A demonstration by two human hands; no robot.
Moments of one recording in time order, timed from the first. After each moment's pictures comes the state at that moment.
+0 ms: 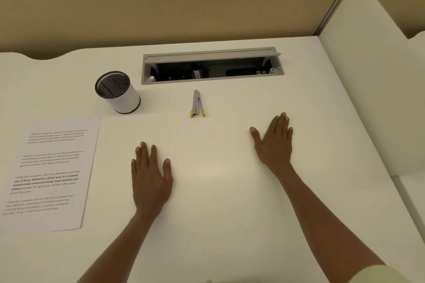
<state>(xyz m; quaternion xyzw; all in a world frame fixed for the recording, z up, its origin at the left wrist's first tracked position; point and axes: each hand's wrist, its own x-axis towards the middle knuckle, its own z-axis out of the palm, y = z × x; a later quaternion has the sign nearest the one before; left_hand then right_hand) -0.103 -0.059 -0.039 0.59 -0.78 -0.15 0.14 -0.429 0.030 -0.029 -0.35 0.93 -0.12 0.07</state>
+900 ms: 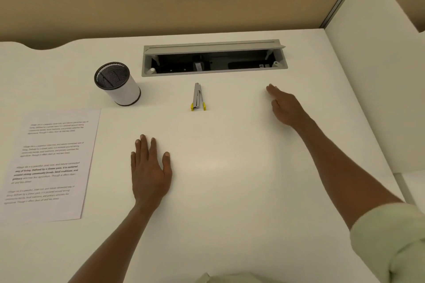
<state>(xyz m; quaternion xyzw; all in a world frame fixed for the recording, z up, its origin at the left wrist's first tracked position) -0.106 -0.061 -0.039 0.60 -0.78 -0.15 0.14 -0.531 -0.018 0.005 -0.54 0.80 -0.20 0.18</state>
